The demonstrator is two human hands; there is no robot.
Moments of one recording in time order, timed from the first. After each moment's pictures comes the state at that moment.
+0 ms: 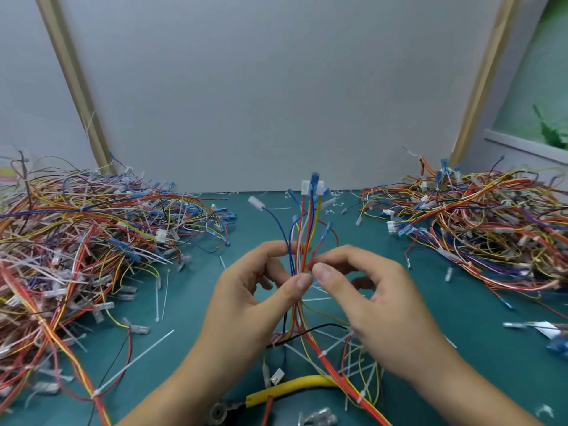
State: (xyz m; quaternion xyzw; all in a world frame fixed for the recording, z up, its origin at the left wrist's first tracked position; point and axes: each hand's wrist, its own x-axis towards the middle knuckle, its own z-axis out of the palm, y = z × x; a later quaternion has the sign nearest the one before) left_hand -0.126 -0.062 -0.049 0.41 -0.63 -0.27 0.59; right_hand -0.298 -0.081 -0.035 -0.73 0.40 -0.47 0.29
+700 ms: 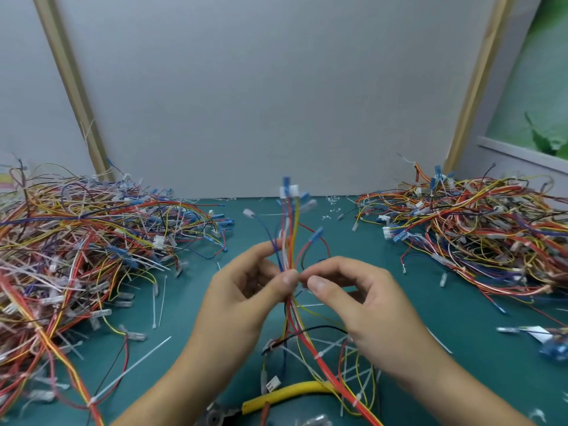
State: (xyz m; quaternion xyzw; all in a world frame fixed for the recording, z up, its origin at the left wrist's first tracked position) left_hand -0.124 -0.067 -0.047 0.40 -0.57 -0.37 0.62; right_hand -0.297 -0.084 -0.036 -0.71 0.38 -0.46 0.38
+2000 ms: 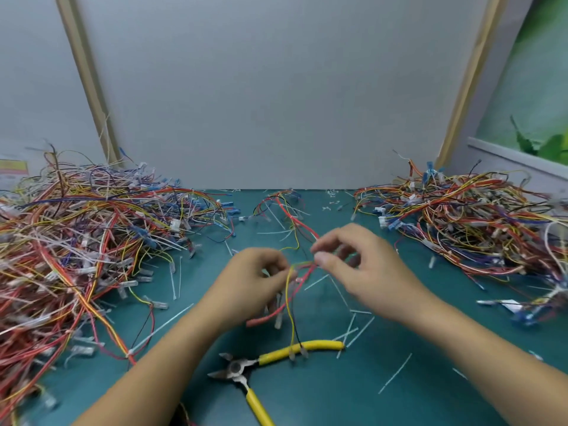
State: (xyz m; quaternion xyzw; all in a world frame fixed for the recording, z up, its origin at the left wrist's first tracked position) left_hand -0.099 -0.078 -0.054 0.55 -0.70 -0.27 0.37; right_hand -0.303 -0.098 -0.031 -0.80 0.42 -0.38 0.22
